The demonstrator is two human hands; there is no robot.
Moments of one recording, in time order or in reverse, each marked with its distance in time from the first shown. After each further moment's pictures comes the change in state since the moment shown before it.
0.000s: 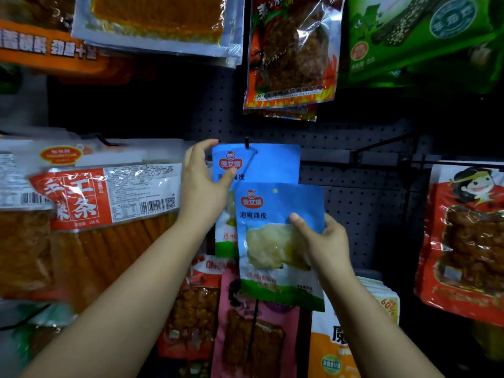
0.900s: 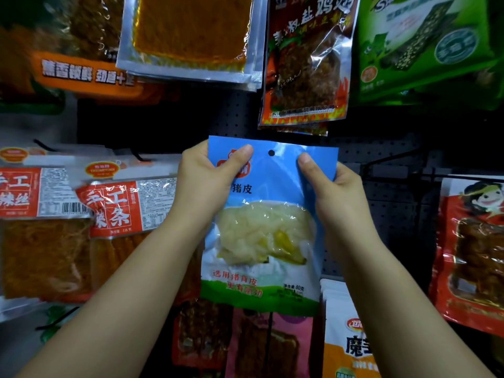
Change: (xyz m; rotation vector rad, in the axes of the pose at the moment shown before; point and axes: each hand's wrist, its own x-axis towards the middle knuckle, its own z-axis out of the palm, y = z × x) left_hand 0.002 0.059 -0.049 -0.430 -0.040 -0.068; right_hand -0.017 -0.115 0.023 0.265 -0.184 -0.162
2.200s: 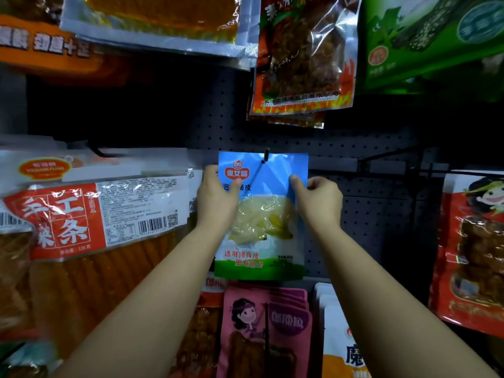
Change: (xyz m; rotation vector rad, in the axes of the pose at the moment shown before) left_hand 0.028 -0.113 0.035 0.401 0.010 -0.214; right_hand 0.075 0.092 -0.012 -0.756 0.337 0.072
